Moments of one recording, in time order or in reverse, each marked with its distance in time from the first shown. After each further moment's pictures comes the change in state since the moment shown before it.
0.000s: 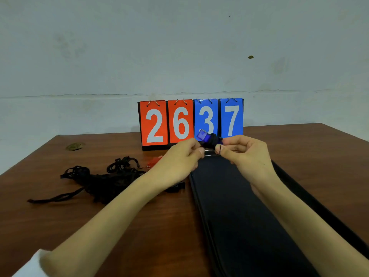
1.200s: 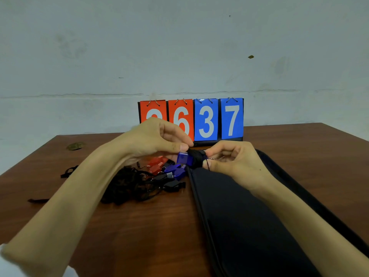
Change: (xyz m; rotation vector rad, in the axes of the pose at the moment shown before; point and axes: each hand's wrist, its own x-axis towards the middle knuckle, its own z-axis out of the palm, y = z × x) left_hand -0.012 0.021 -0.071 -0.203 -0.172 -0.078; right_hand -0.010 -0.010 0.003 -0.080 -0.386 -0.184
